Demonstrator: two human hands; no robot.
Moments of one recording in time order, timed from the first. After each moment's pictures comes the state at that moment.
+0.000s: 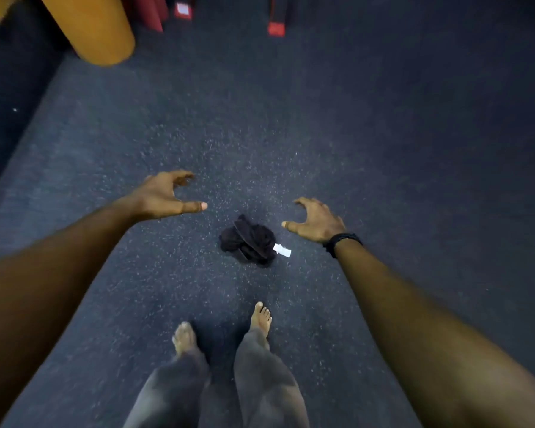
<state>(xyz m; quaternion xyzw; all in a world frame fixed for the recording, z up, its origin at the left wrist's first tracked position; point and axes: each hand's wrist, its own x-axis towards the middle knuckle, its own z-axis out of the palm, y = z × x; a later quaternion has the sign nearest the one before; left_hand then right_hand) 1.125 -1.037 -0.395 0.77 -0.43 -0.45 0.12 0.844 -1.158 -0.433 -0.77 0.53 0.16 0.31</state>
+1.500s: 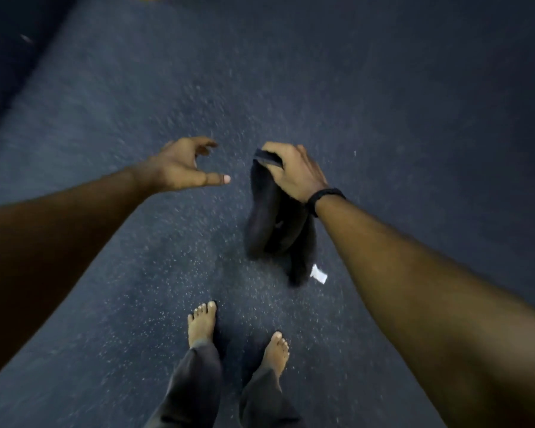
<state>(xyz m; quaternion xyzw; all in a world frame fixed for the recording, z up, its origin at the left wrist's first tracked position) 1.249 -1.123 -0.569 0.79 -0.39 -0.43 0.19 1.069 -1.263 -0.592 -0.89 0.30 -0.02 0.33</state>
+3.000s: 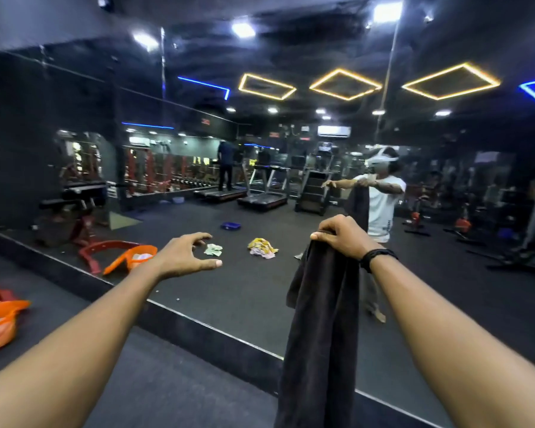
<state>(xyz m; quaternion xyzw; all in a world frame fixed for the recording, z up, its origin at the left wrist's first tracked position) 0.863 -0.264 0.098 0.90 0.27 0.25 0.25 1.139 -0.484 0.152 -0.79 -0.56 -0.11 0.24</state>
